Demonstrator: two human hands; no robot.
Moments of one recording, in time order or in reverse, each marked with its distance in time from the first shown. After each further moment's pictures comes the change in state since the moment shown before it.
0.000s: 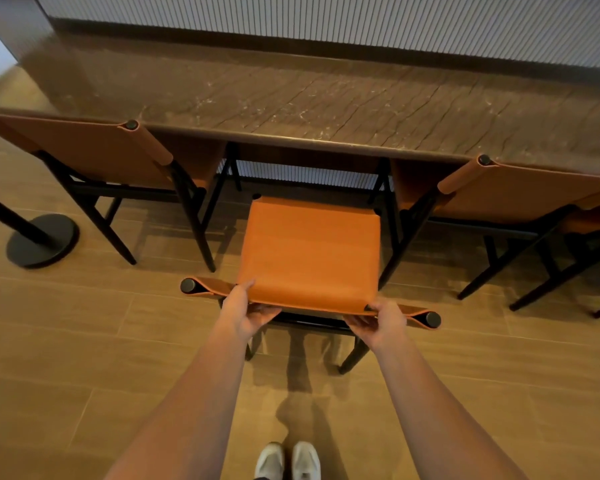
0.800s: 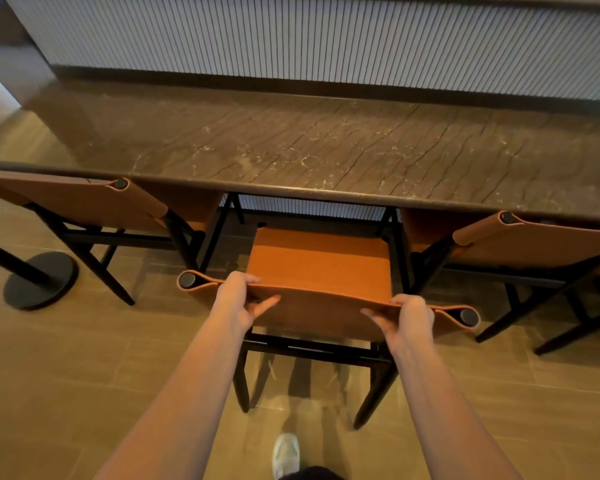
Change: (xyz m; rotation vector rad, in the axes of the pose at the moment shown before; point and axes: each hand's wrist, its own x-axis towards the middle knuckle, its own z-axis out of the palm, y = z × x) left_hand 0.016 0.108 0.118 0.124 0.082 0.164; right_hand 0.016 -0.106 0.102 0.138 -0.104 -0.220
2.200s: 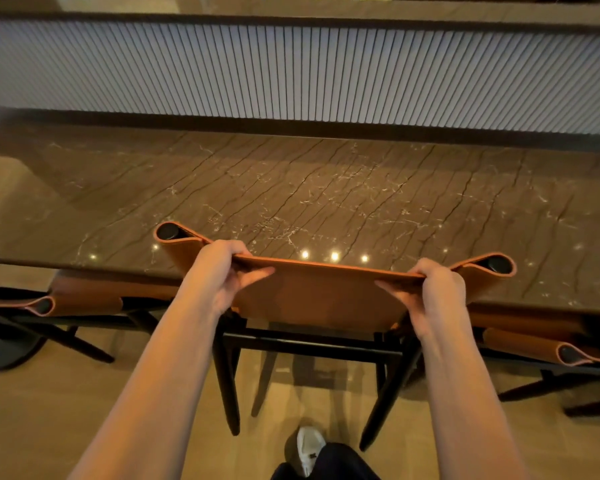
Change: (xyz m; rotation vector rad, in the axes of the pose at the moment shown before) left_hand 0.074 0.200 0.206 0.044 -0.193 0.149; right_hand 0.120 -0.157 0.214 -0.080 -0.139 -0.175
